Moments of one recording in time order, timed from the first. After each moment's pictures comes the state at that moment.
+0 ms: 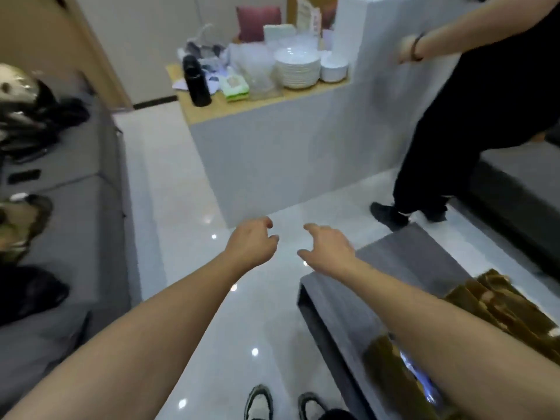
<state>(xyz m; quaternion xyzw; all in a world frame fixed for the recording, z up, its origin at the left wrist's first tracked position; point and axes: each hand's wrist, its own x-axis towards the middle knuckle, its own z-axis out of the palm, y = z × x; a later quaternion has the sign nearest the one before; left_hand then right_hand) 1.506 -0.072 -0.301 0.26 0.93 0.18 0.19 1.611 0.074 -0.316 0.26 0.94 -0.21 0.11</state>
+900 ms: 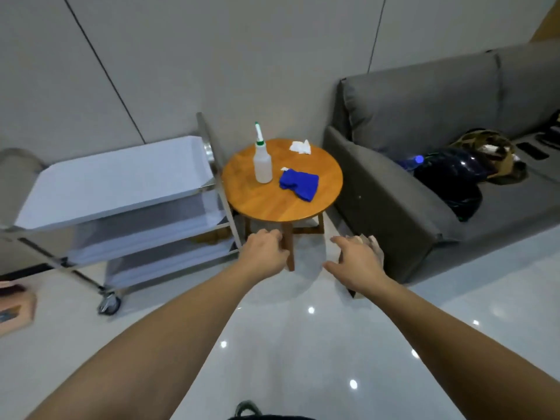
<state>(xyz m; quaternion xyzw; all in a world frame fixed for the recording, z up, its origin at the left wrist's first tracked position) 2.018 -0.635 -0.322 -0.49 0.84 0.24 0.04 1.846 -0.512 -0.324 -0.47 0.84 -0.12 0.23</state>
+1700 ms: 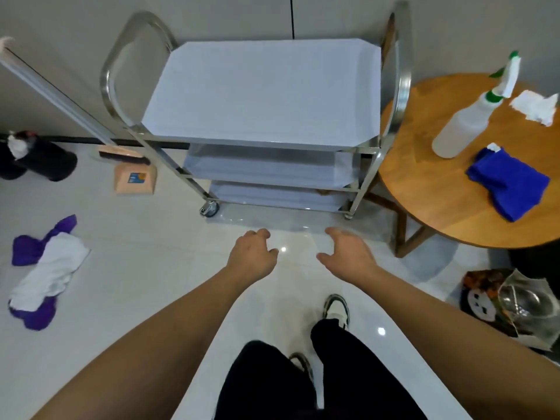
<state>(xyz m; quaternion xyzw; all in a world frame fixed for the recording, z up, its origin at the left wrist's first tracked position) 2.286 -0.851 -0.450 -0.73 0.59 0.33 0.07 2.074 -0.851 -0.472 -0.64 0.68 0.04 0.37</state>
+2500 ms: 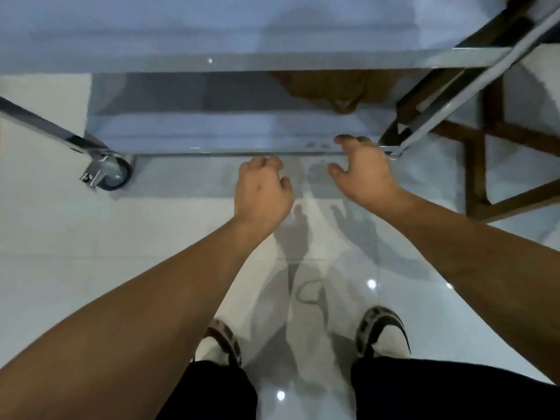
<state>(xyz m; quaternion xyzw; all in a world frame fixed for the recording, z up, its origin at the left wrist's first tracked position) 2.283 -1.032 -0.927 -0.69 0.67 0.27 -0.05 2.099 -1.046 -0.935 -0.63 0.73 -0.06 0.27</state>
